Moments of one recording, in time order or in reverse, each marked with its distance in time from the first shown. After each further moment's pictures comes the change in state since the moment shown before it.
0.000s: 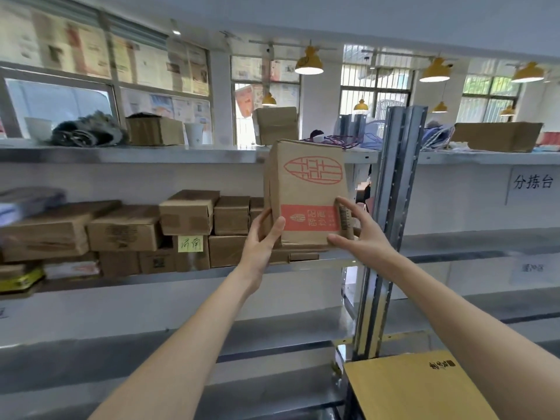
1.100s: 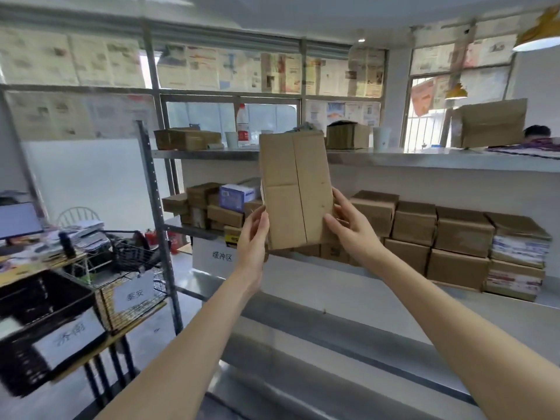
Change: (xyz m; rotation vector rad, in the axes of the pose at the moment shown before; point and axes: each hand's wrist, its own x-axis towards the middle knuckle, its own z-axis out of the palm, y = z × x) left_hand -0.154 0.098 -0.280 0.076 0.741 0.110; right_hand 0.013 -0.175 0.303 0.450 -0.509 -0.299
